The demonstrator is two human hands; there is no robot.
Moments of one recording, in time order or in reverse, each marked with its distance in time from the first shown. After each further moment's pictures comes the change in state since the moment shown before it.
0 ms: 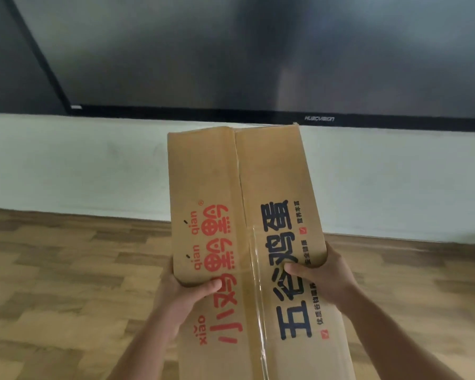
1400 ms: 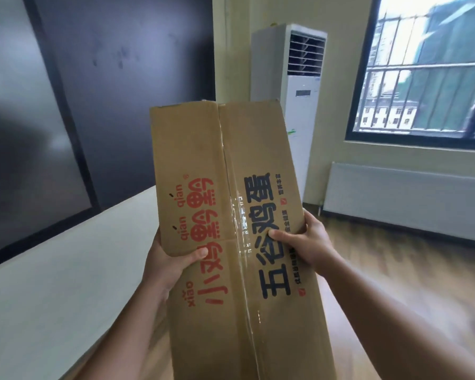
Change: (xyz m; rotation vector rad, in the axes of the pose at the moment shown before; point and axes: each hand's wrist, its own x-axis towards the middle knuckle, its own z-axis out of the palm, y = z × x) left_hand -0.486 0.262 0.853 0.084 -1.116 0.577; right_hand -0.430 0.230 -0.845 0.294 1.206 0.022
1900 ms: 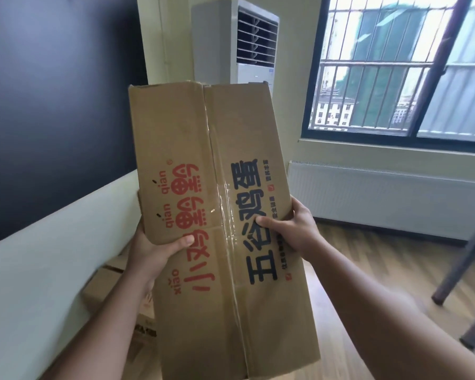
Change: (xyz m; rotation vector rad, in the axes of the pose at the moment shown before) left_hand 0.270 -0.001 0.212 -0.040 -0.140 0.023; right_hand 0.277 0.037 -0.102 -0.022 0.157 -0.010
